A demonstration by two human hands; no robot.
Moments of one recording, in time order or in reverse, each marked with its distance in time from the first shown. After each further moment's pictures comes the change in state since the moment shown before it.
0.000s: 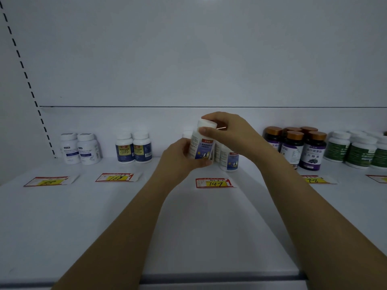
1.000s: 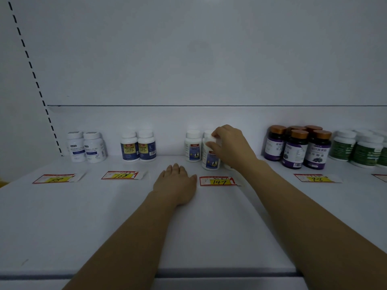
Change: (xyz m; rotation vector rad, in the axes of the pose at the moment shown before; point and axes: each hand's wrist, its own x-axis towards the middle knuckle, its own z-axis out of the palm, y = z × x) left_hand -0.002 -0.052 0.015 0.930 -0.350 -0.242; right_hand 0.008 0.042 0.036 -0.539 0.066 -0.025
